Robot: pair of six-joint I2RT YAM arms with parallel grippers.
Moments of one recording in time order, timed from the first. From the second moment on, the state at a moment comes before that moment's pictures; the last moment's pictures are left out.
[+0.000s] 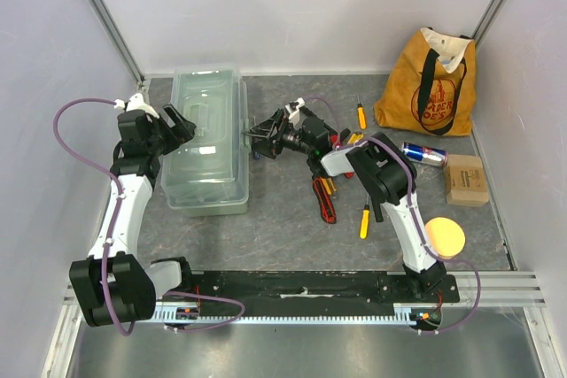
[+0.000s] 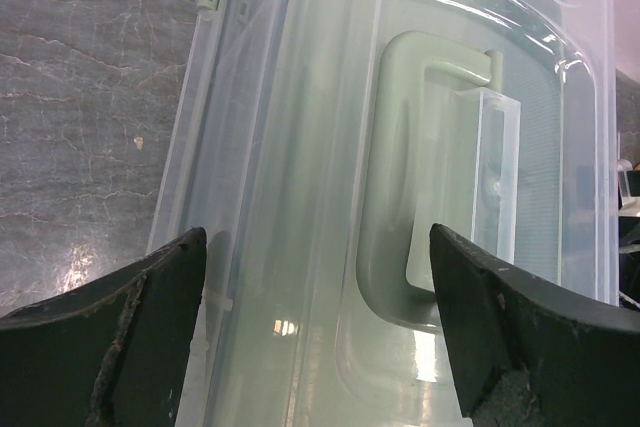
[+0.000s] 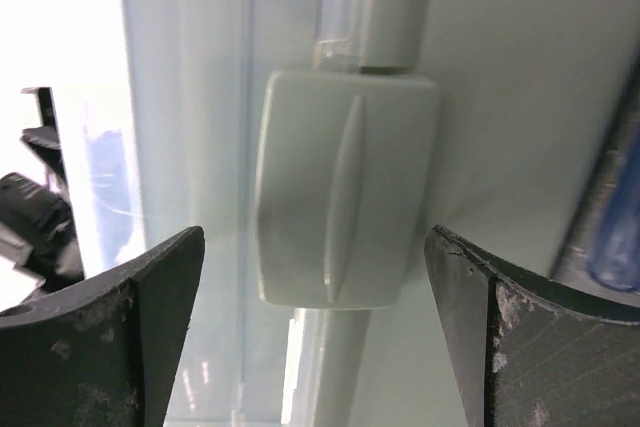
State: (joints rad) left arm 0.12 1.17 0.88 -0.24 0.17 -0.43; right arm 0.63 2.31 1.32 0.97 -0.56 1.37
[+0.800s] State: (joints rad) left arm 0.12 1.17 0.84 -0.14 0.17 -0.43; right arm 0.63 2.36 1.39 0.95 -0.60 1.36
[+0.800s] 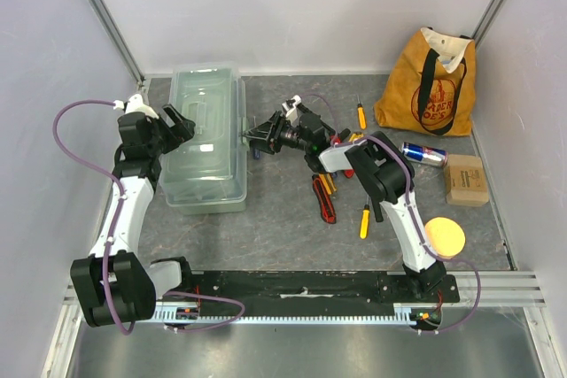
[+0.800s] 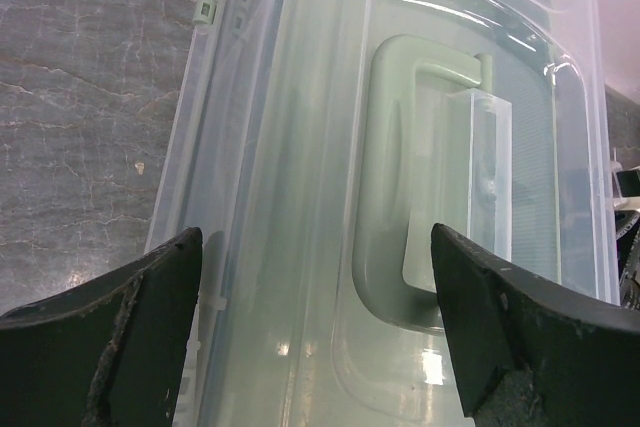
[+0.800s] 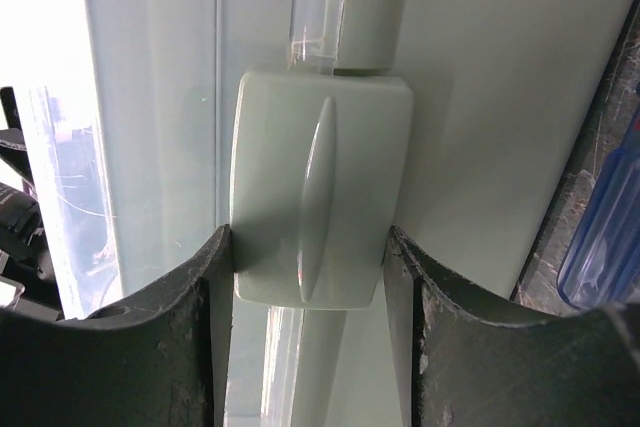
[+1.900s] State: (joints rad) left arm 0.12 1.17 0.83 -0.12 0.16 -0.43; right arm 0.63 2.32 1.39 0.92 -0.55 1.34
